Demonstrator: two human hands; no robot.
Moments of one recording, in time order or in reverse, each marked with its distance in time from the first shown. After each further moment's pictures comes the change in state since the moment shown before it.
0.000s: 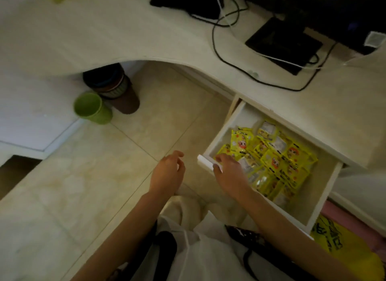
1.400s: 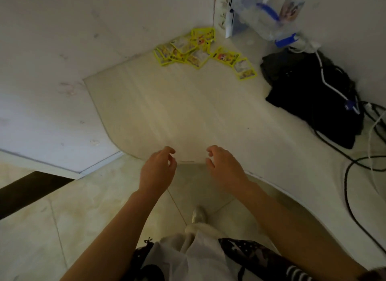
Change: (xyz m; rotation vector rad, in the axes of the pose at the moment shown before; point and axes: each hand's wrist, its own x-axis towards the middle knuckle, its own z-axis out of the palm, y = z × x) left_hand 0.370 -0.209 -0.309 -0.023 0.332 -0.227; right_hand 0.409 -0.414 0.050 -0.255 -0.105 -0.442
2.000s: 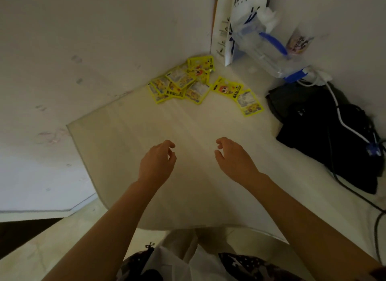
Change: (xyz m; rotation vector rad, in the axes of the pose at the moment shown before) left_hand 0.214 0.006 -0.030 0.046 -0.061 0.090; right_hand 0.186 -0.008 -0.067 -0.005 0.061 0.080
